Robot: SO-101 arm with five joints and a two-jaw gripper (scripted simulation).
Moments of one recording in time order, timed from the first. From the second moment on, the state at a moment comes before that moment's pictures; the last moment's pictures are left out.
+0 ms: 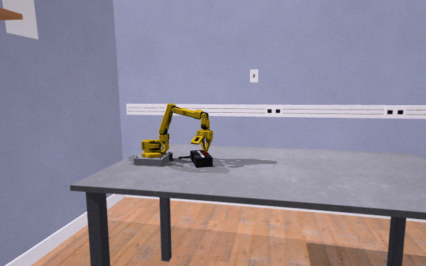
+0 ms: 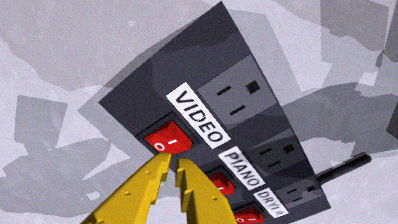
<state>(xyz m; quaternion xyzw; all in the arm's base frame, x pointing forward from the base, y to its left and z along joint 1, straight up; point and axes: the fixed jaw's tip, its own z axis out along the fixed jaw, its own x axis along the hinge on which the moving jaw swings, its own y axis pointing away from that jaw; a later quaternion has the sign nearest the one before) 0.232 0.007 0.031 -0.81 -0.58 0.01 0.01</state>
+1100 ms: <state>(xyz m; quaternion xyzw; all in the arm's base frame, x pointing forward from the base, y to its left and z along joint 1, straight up) 0.233 0.007 0.026 -0.81 -0.58 0.00 0.00</state>
